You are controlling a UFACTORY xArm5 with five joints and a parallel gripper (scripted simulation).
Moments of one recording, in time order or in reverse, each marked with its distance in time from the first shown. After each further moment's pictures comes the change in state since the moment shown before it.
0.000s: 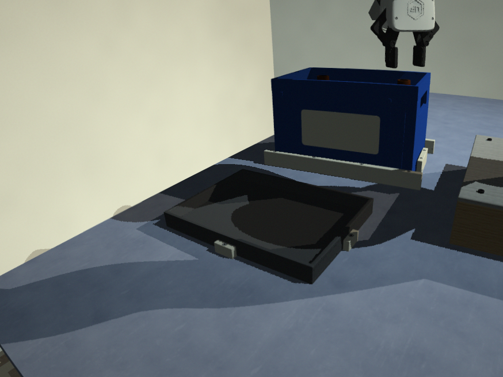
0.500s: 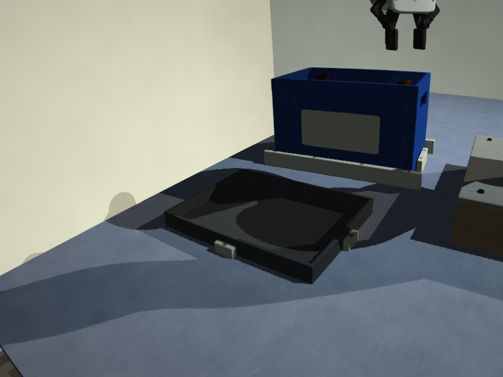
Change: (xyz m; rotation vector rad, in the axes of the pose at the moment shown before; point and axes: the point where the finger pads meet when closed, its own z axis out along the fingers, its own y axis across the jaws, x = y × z) arm 0.000 0.000 -0.034 0.000 0.002 0.000
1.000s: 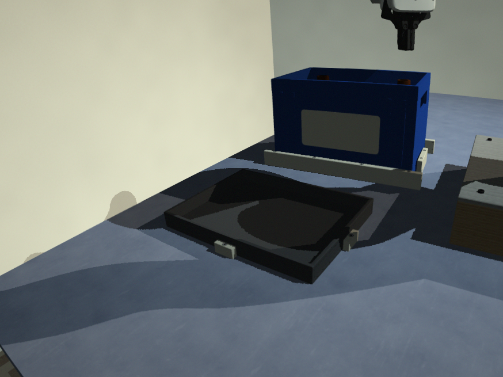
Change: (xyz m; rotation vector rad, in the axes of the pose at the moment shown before) arm 0.000 0.000 -0.002 0.000 -0.001 0.000
